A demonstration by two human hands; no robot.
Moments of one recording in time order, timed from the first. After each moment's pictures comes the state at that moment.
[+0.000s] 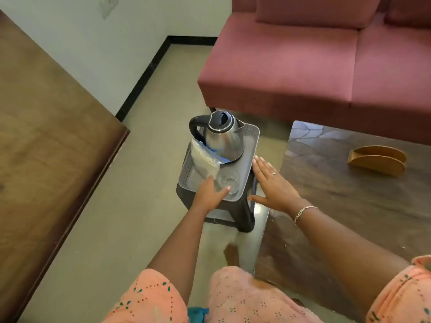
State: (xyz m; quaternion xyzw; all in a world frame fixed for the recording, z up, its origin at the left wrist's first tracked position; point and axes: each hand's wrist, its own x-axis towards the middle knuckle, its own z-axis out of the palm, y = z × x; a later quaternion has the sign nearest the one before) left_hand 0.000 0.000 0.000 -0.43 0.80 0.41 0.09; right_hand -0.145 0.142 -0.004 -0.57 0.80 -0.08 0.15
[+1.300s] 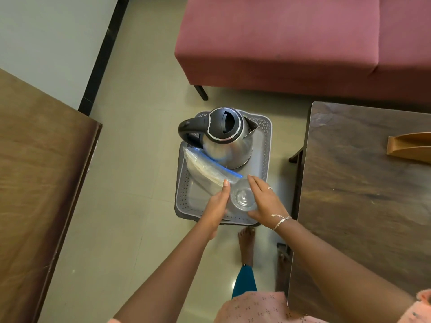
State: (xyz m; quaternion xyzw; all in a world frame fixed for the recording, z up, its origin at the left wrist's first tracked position) left_hand -0.048 -0.075 -0.050 -0.48 0.53 0.68 0.14; right_hand -0.137 0.039 -0.099 -0.40 0.84 -0.23 0.28
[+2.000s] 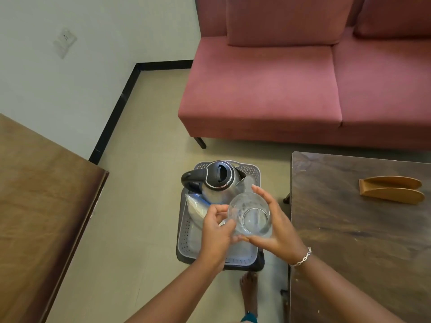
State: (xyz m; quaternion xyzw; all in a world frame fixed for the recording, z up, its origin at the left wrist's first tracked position) left_hand -0.075 -0.061 0.070 -0.44 0.56 0.70 -0.06; right_hand -0.165 0.059 0.032 -0.35 0.75 -0.51 0.25
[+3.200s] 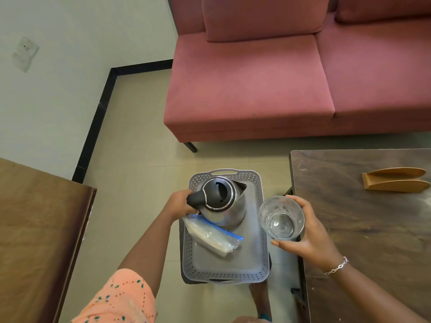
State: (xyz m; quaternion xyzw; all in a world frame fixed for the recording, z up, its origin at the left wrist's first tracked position) left_hand -0.139 -0.259 -0.030 -0.30 0.86 0.35 0.22; right_hand -0.196 0.068 0.020 -0.22 0.79 -0.52 0.24
